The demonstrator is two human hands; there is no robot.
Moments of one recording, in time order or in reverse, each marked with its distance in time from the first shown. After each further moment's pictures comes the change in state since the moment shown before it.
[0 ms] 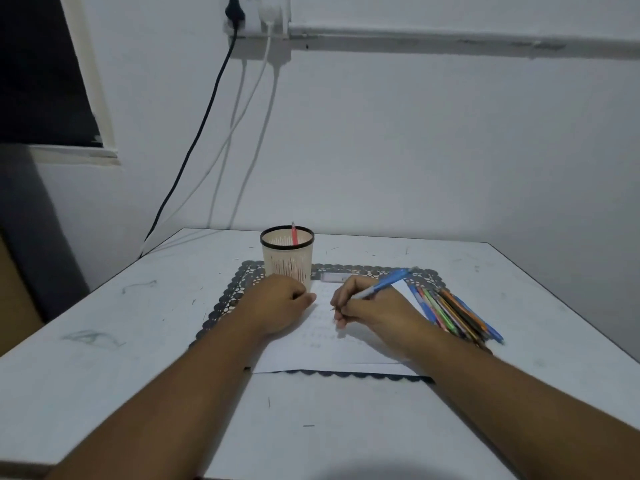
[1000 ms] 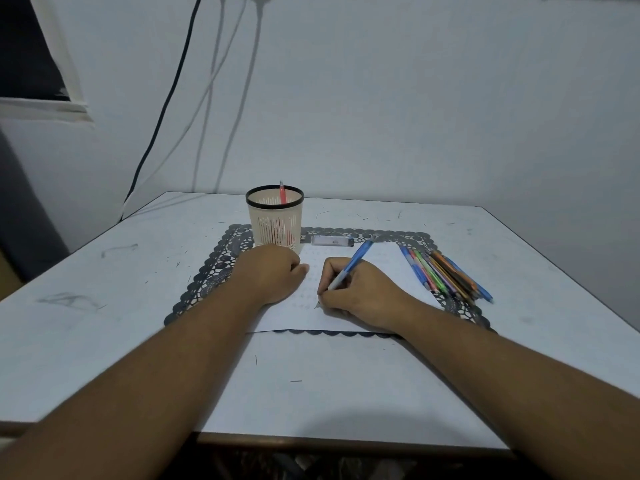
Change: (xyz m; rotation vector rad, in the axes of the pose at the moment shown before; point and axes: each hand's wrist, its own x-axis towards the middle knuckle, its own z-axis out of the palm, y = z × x) left_hand 0.000 0.006 0.022 0.381 0.096 0.047; right_hand -0.015 0.007 0.009 -0.486 -0.076 0.050
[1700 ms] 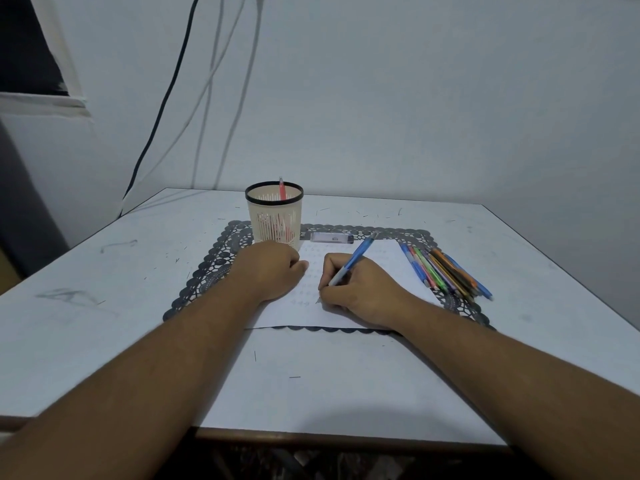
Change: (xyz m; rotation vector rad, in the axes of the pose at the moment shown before) left_hand -0.001 0.000 -0.001 -0.009 -0.012 0.003; right_hand -0.002 -0.003 0.000 -0.061 0.021 -0.008
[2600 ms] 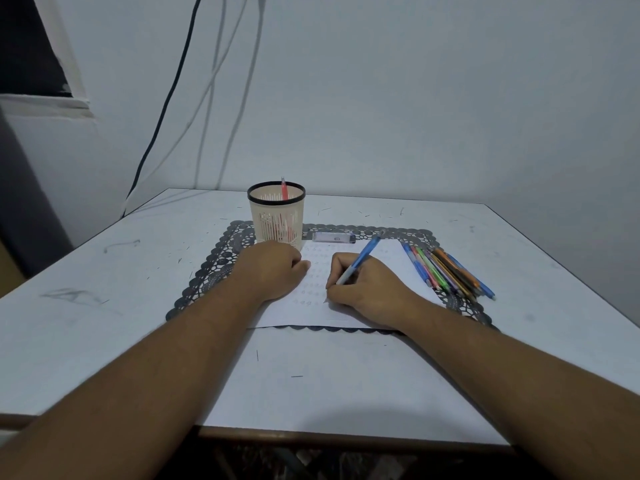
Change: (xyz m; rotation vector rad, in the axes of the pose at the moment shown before) left_hand 0.001 -0.002 0.002 -0.021 -0.001 0.004; right_hand -0.005 0.000 -0.003 -0.009 0.038 -0.002
